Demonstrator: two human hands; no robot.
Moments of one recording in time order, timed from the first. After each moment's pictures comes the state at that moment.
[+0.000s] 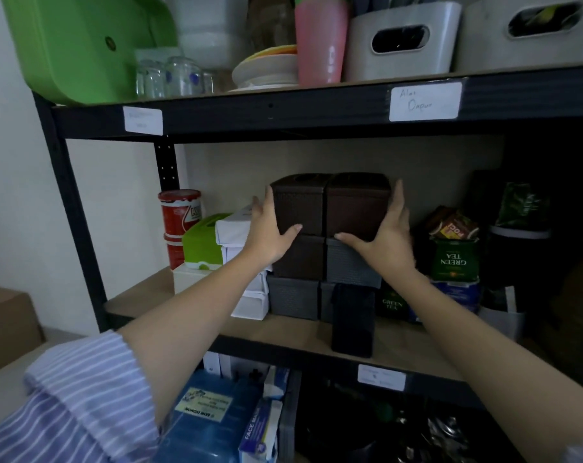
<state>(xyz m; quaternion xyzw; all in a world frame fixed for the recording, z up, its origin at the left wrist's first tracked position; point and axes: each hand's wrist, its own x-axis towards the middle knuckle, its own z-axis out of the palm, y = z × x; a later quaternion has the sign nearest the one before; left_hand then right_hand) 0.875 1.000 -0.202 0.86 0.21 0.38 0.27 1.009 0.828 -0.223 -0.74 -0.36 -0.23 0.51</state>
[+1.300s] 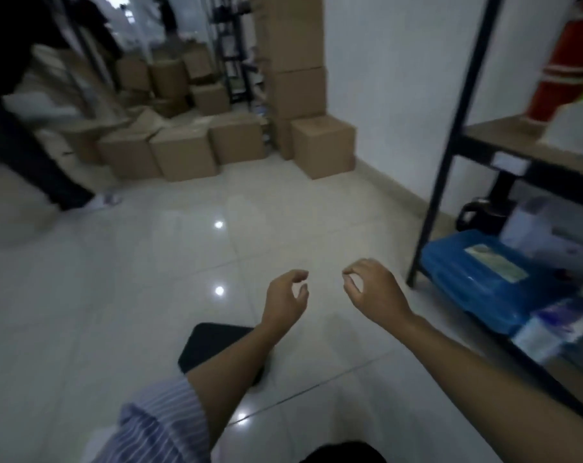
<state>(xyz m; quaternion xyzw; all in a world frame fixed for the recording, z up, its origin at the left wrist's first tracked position) 0.316 0.930 -0.569 0.65 0.62 0.40 0.17 0.515 0.938 -0.528 -0.49 -0.79 0.08 0.36</state>
